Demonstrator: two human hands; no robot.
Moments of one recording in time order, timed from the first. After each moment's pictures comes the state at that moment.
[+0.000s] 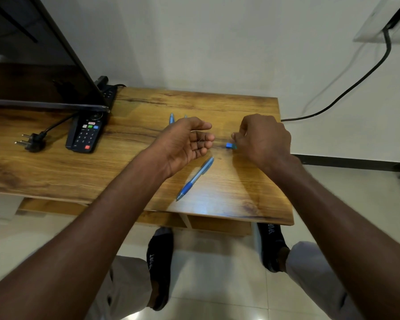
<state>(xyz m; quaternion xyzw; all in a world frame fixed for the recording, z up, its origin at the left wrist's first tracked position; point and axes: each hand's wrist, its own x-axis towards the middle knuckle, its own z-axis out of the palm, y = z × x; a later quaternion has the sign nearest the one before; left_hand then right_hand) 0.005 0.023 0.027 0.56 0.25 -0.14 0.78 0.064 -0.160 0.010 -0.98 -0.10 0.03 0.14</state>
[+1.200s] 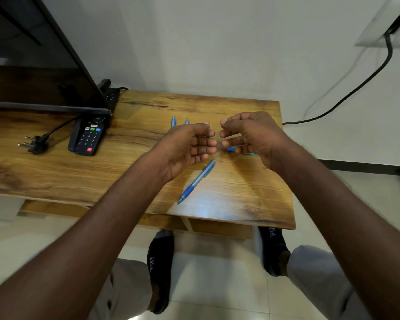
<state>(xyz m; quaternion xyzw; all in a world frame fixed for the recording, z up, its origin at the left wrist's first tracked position) 0.002 0.024 0.028 0.60 0.24 -0.15 0.75 0.063 -0.152 0.037 -0.74 0.03 0.25 0.62</state>
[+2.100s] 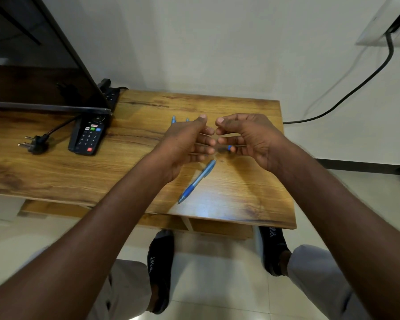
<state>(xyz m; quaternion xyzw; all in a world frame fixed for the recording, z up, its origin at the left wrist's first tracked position) 0.001 0.021 0.032 0.66 0.24 -0.12 0.70 0.061 -0.146 0.034 -0.70 0.04 0.28 0.66</state>
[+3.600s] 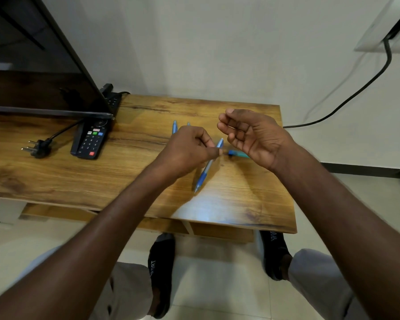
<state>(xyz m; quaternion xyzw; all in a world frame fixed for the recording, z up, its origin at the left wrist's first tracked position) -0.007 0.022 0.032 0.84 0.10 -0.08 0.52 0.066 -0.151 0.037 -0.54 0.07 0.28 0.79</state>
